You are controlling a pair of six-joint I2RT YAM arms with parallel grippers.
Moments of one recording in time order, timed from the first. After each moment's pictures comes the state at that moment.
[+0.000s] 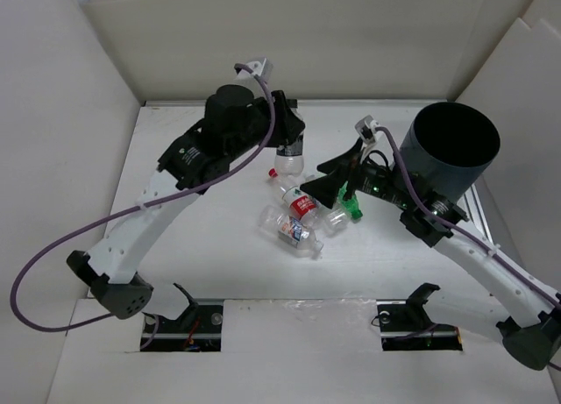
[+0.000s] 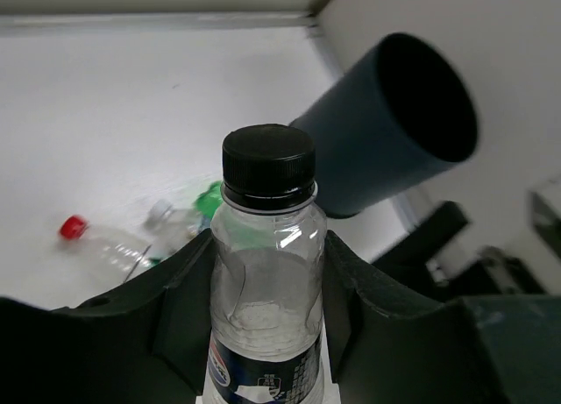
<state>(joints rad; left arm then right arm) -0.76 1.42 1.76 -0.67 -0.13 -0.54 0.66 0.99 1.02 -0.06 -0.42 0.42</state>
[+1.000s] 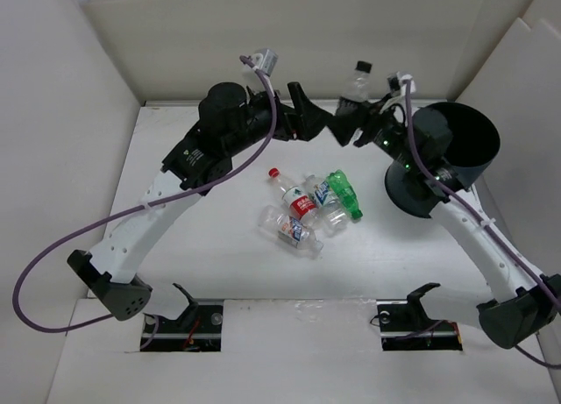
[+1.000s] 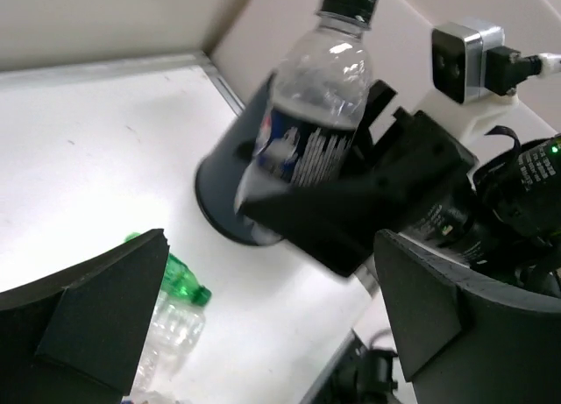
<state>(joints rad) -0.74 1.38 1.67 -0.35 0.16 -0.58 0.48 1.18 1.22 0.06 -0.25 0.39</state>
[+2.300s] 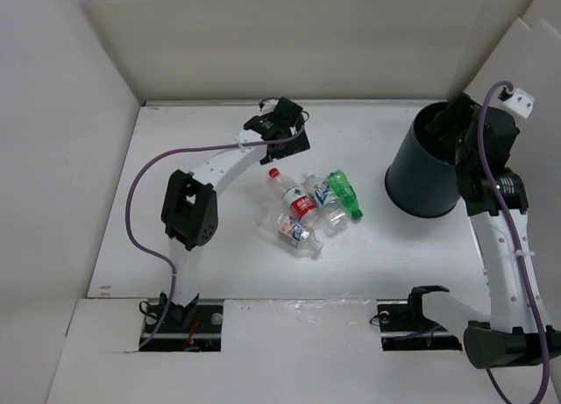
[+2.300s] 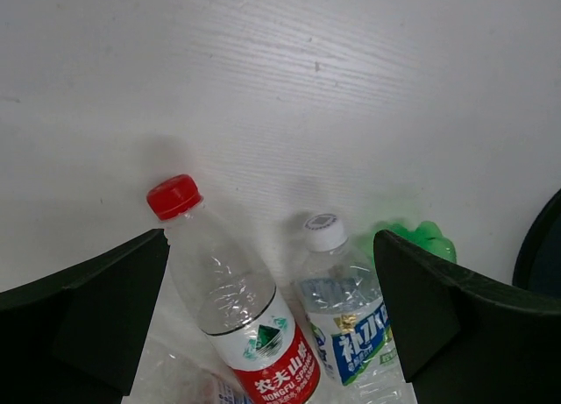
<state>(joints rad) -0.61 2.03 1.89 -0.75 -0.26 -0.78 0.03 1.06 1.35 -0.54 0.43 0.45</state>
